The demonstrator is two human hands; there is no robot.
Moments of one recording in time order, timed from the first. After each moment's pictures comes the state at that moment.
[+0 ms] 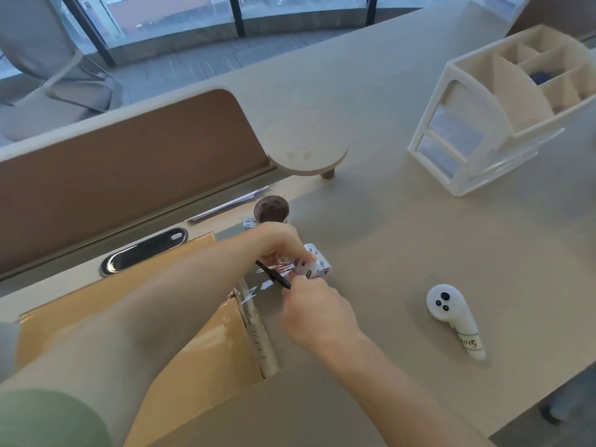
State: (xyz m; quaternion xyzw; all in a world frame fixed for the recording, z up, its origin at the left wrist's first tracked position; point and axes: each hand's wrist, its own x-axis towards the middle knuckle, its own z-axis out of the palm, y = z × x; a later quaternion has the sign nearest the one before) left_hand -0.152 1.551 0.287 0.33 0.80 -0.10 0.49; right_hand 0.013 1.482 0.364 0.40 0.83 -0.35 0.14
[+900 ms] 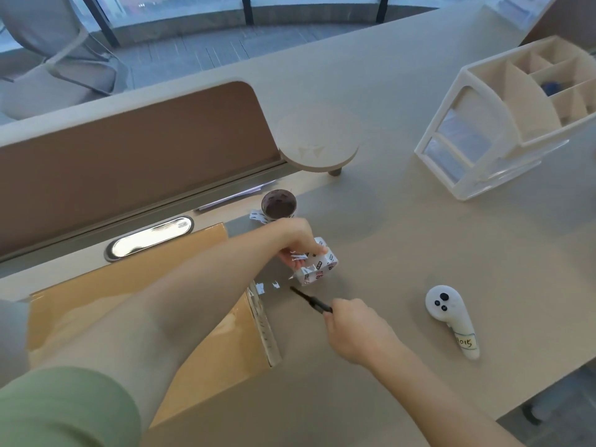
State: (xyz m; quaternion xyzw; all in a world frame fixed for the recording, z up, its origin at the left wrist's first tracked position) left_hand -0.139 1.548 0.302 0.33 0.80 -0.03 0.50; right_hand 0.058 1.495 0.324 0.42 0.82 -0.29 0.25
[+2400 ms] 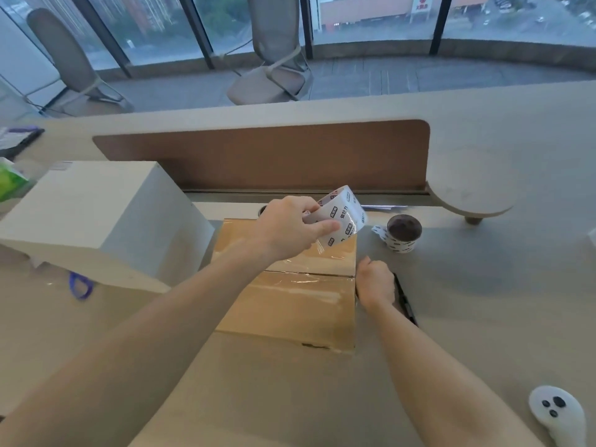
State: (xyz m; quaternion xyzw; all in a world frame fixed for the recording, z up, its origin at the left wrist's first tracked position) left_hand -0.158 1.325 0.471 0.22 0.92 0.27 0.18; right_hand -0.092 1.465 0.263 0.49 0.75 -0.45 0.02
